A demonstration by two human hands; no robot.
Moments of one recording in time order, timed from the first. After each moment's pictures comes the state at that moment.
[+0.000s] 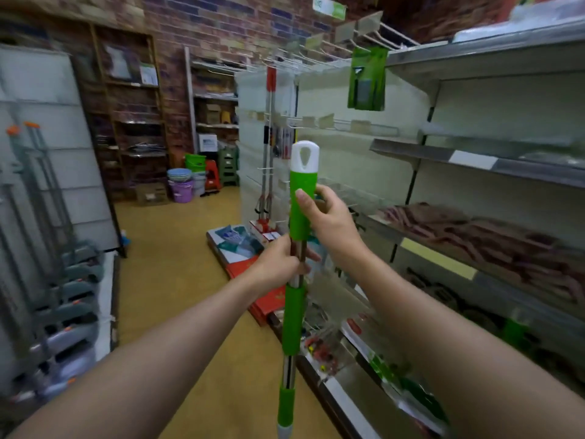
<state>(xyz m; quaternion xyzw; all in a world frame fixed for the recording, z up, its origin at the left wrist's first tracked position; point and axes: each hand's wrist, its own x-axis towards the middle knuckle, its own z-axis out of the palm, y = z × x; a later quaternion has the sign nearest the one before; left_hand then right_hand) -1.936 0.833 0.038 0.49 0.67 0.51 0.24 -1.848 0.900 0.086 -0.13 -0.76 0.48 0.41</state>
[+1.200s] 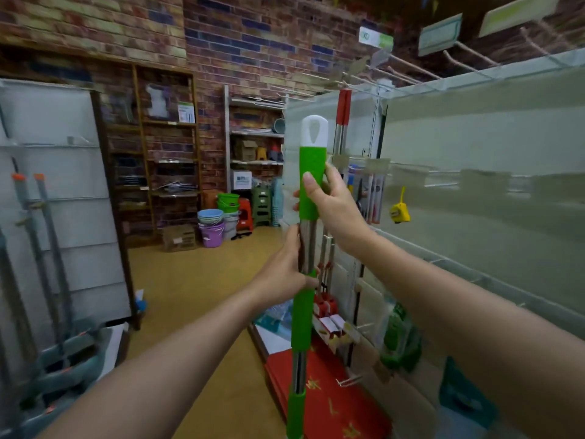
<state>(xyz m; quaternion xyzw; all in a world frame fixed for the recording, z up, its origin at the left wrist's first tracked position) -2.507 1.089 0.090 0.53 0.69 0.49 0.12 -2.435 1.173 0.168 -0.01 -0.75 0.52 0.41</state>
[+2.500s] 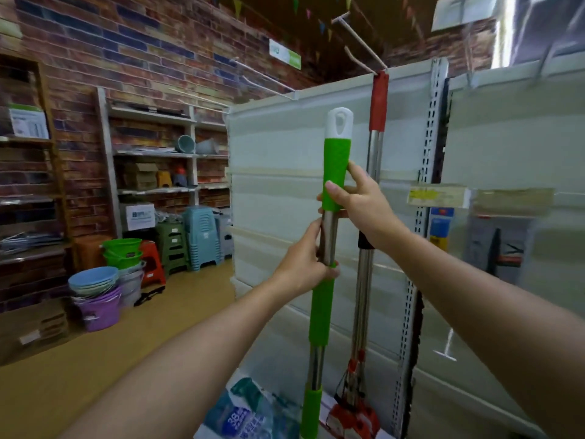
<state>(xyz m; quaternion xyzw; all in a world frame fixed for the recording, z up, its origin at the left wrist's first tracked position) -3.056 1.447 0.131 0.64 0.56 0.48 0.21 -2.949 1.503 0.199 -0.18 -0.73 0.39 0.52</state>
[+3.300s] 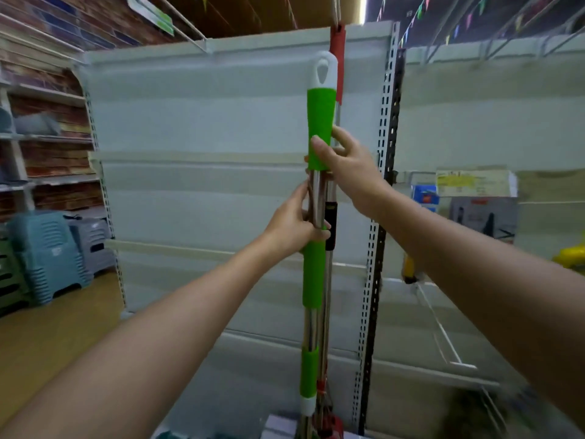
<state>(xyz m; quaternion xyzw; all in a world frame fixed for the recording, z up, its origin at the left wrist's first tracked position) -3.131 1.642 0.153 0.74 0.40 0.45 0.30 -3.014 1.632 0.218 -0.33 -0.70 0.23 0.60</state>
